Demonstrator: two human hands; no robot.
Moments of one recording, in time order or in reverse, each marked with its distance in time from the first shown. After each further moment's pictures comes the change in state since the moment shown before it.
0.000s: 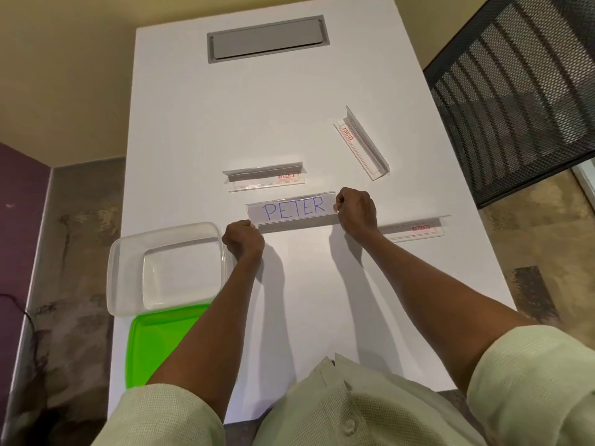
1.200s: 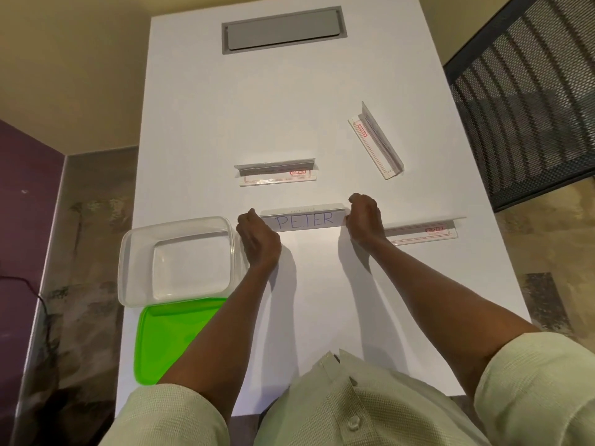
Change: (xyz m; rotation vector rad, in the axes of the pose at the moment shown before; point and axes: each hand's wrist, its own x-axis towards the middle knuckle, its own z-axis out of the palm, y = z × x) left_hand -0.013 -0.015 0.000 0.323 -0.032 0.337; right_hand -0.005 0.007 0.020 0.100 -0.066 0.166
